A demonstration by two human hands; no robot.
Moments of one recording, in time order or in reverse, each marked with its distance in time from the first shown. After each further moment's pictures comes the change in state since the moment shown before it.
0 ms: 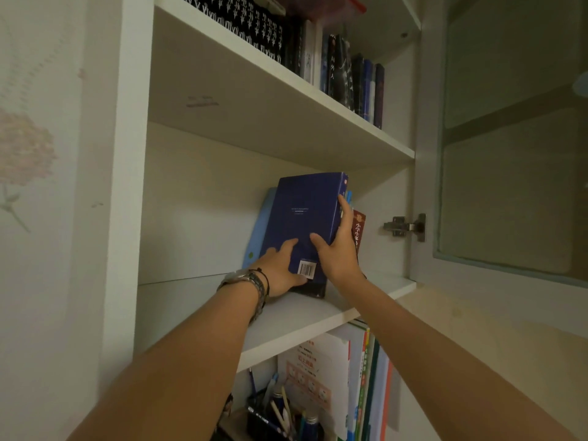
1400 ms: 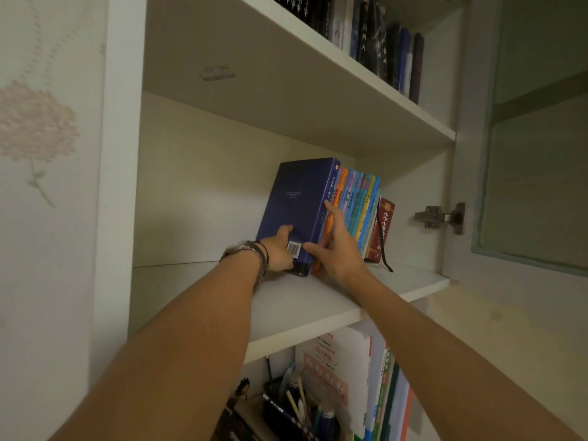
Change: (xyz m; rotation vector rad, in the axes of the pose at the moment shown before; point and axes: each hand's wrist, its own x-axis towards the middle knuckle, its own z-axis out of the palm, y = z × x) left_hand 0.013 -0.016 -0.019 0.003 -0.117 -0.197; right_hand 0.000 0.019 0.017 -0.319 -0.253 0.121
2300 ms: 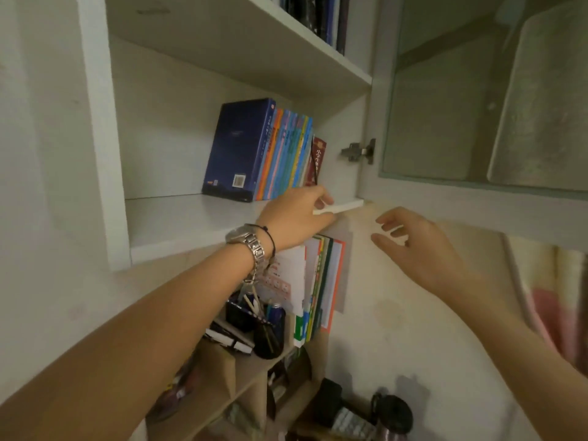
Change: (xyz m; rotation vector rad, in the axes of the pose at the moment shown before) left_hand -0.144 0.092 0.061 -0.086 0.174 0.539; right_hand -0.219 -0.041 -0.154 -0.683 0.154 0.139
